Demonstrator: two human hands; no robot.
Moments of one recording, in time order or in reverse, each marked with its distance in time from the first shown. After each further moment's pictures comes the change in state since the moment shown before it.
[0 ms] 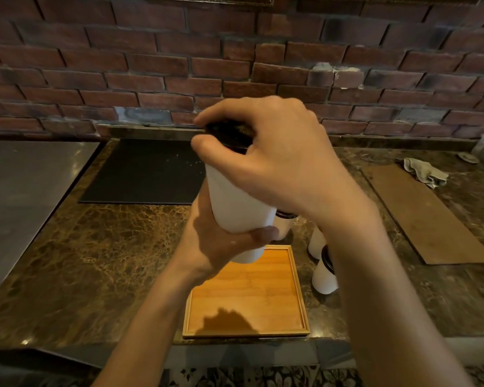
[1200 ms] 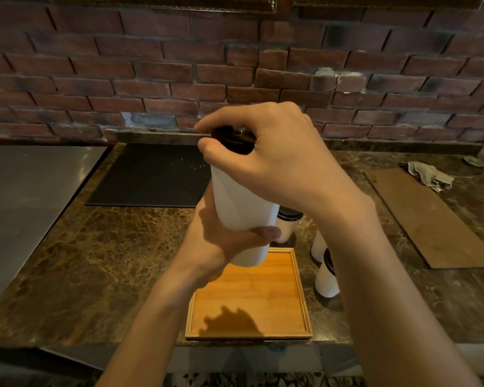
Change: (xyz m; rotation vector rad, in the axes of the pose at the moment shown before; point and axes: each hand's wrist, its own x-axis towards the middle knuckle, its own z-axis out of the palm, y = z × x) left_hand -0.002 0.003 0.003 0.003 0.036 -0.083; right_hand 0.002 -0.001 -0.004 0.015 -0.096 0.018
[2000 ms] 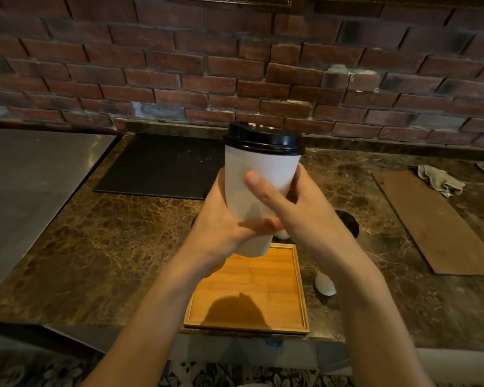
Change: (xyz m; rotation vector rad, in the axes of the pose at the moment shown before) left_hand 0.000 -0.007 0.003 0.037 -0.043 -0.049; right_hand -0.063 0.050 0.040 0.729 -0.037 0.451
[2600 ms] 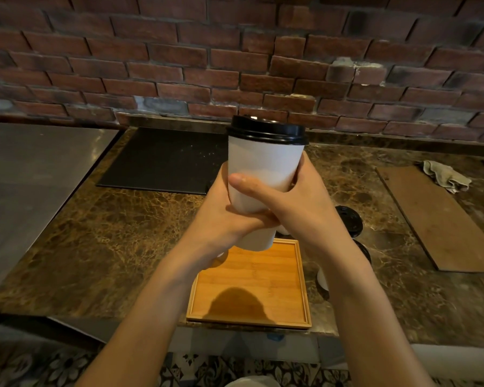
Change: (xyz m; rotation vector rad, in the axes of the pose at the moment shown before) left_hand 0.002 -0.003 -0.003 -0.008 -0.056 -0.016; right_hand 0.009 0.002 0.011 -0.023 0.128 -0.065
